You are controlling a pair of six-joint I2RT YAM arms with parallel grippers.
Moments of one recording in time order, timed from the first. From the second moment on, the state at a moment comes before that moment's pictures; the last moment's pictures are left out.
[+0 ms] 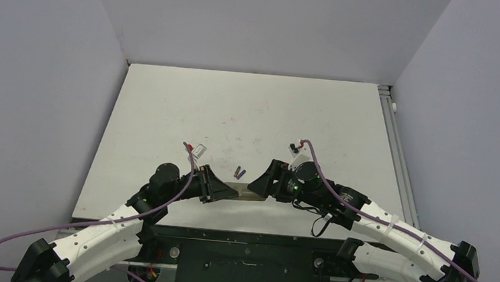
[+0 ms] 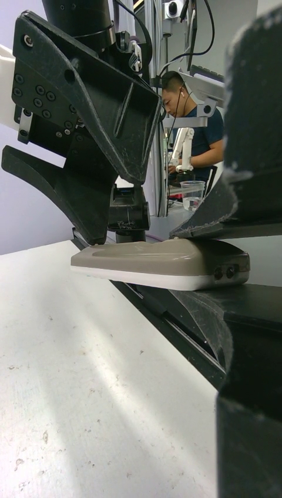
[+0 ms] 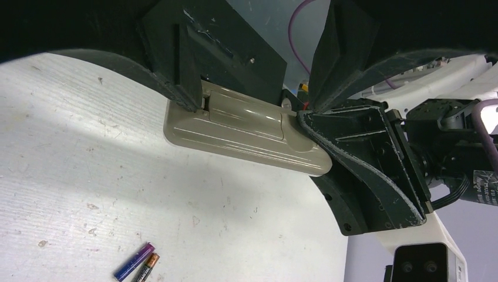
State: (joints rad) left arm -0.67 0.75 0.26 0.29 0.50 -1.16; right arm 0.96 0.93 0.72 -0.29 -0.04 0.98
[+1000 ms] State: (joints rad) left arm -0.69 0.76 0.27 0.26 0.49 -1.15; right arm 0.97 0.95 0.70 -0.28 -0.04 0.99
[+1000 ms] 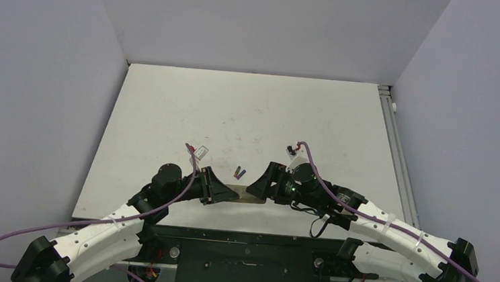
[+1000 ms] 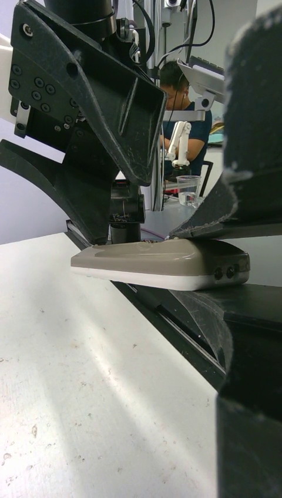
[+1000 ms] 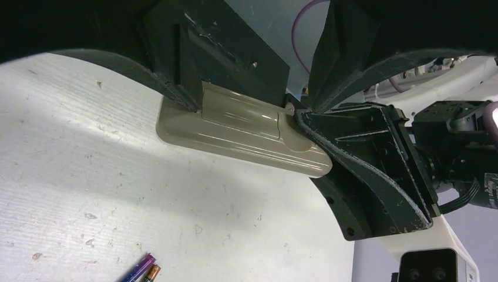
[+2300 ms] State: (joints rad) left arm -0.72 0.76 0.27 0.26 0.46 -1.17; right arm 1.02 0.96 0.68 -0.28 0.04 1.01
